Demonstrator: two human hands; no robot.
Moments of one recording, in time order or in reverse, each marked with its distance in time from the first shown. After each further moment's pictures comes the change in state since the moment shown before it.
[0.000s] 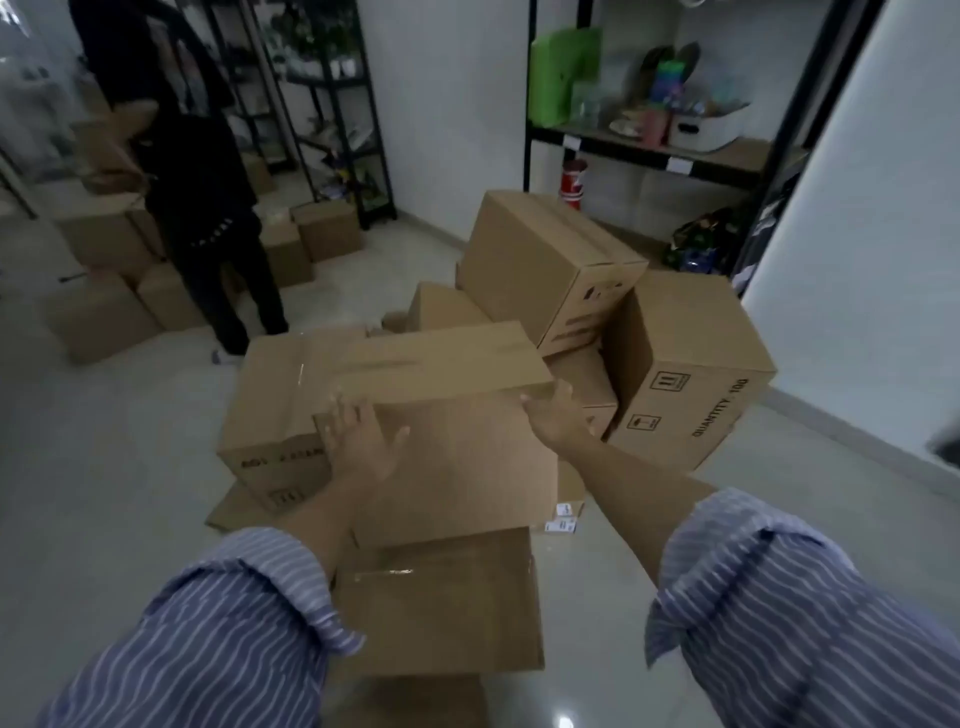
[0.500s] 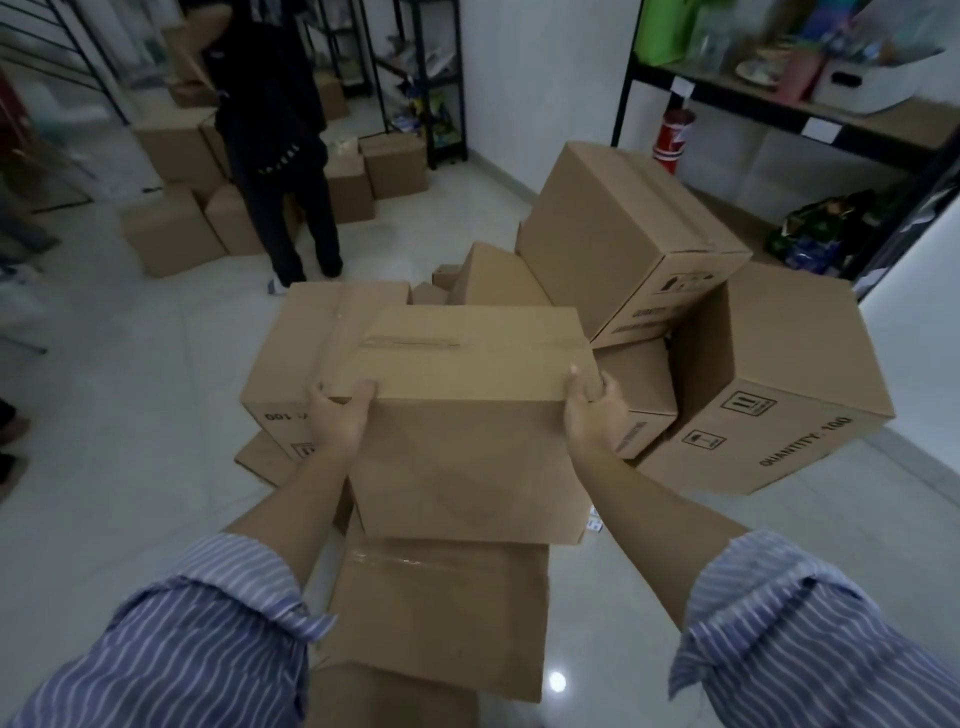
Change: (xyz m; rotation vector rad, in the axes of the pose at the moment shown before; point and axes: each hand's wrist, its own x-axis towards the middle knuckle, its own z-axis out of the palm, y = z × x) left_hand 0.061 -0.024 0.002 -0.833 0.301 -0.599; right_hand 0.083 0.000 0.040 0.370 0.360 0.043
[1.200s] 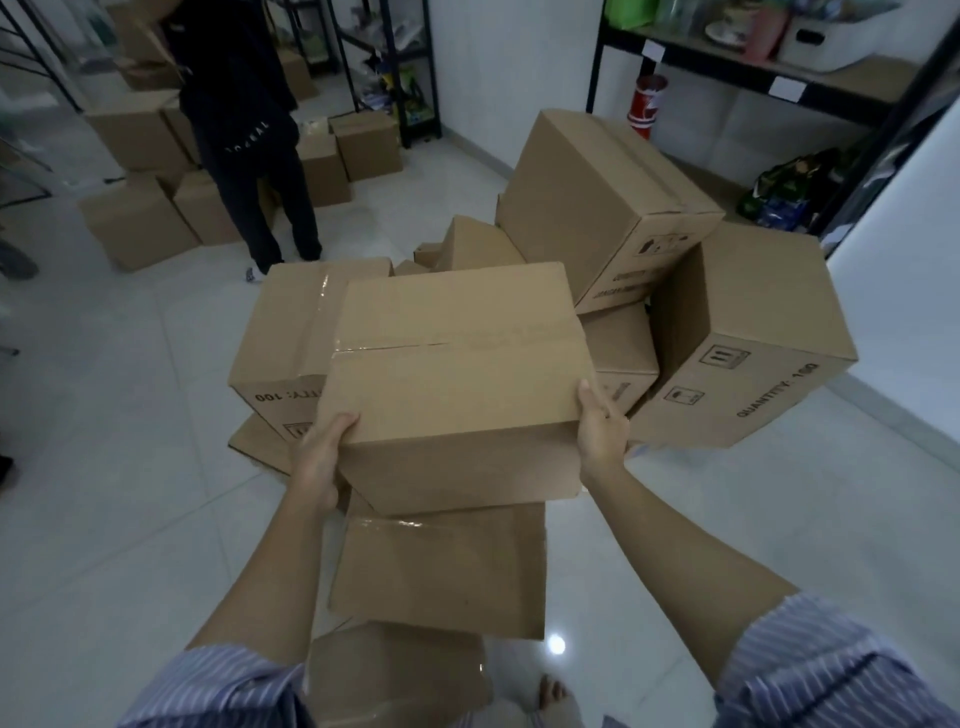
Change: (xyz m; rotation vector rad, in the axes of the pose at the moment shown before) left_hand -0.048 -0.062 -0.041 -0.433 -0.255 -0.199; right_hand -0.052 0.042 -0.048 0.318 -0.145 0.242
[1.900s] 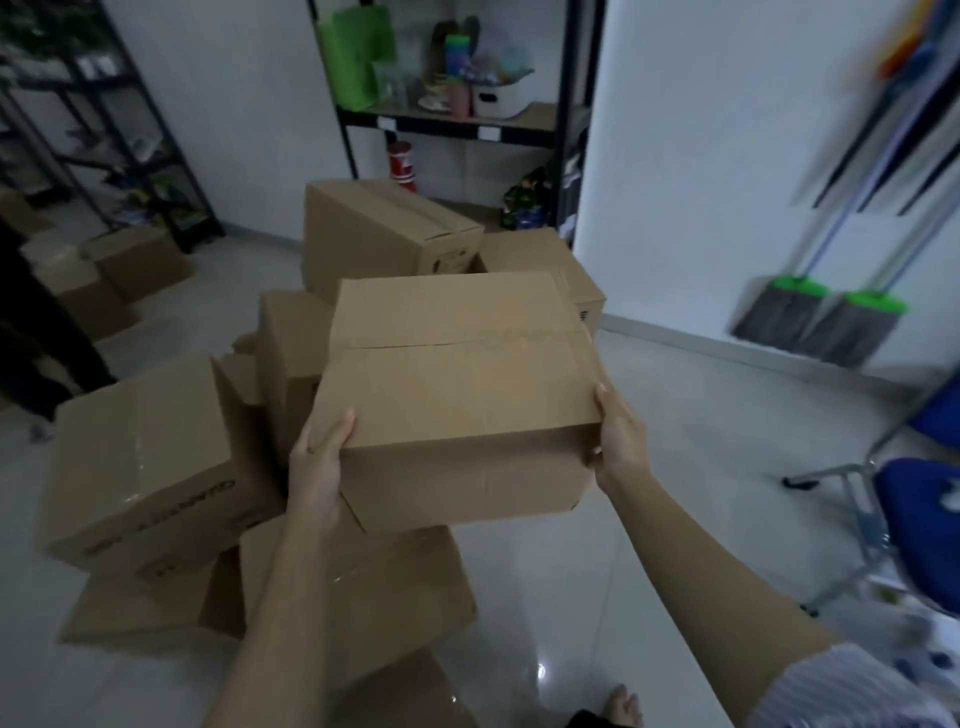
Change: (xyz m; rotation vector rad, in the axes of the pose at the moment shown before) left_hand -0.109 -0.007 0.093 0.137 -0.544 0.145; right_hand -0.130 -0.022 -0.188 0.424 0.326 -0.006
